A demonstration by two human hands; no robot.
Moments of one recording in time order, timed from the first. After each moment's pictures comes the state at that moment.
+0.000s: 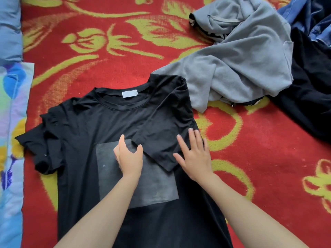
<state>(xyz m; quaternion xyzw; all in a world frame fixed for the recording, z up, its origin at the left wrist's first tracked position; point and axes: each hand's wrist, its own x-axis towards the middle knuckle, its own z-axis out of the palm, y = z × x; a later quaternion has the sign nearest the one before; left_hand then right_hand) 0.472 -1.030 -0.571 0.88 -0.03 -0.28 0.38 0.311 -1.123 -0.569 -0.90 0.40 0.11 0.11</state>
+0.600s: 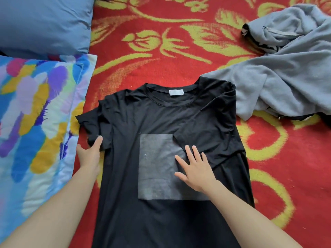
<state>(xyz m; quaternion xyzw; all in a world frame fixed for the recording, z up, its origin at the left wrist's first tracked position) 0.649 -0.879 -0.574 0.80 0.23 -0.22 0.50 0.379 -1.055 -0.580 -0.92 0.20 0.30 0.14</state>
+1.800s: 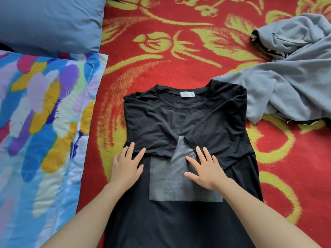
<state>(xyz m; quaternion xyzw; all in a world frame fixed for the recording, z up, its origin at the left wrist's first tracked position) 0.591 -0.865 -0.577 0.87 -0.45 -0.20 -0.08 0.392 -1.054 -0.568 -0.88 0.25 0.36 0.20</state>
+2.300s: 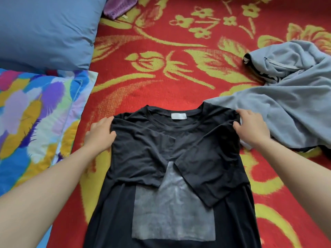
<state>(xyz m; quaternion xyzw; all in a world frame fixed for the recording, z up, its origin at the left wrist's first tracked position) 0.724 -0.970 -0.549 0.93 -0.28 -0.23 0.07 0.430 -1.256 -0.504 -0.85 0.50 0.08 0.14</state>
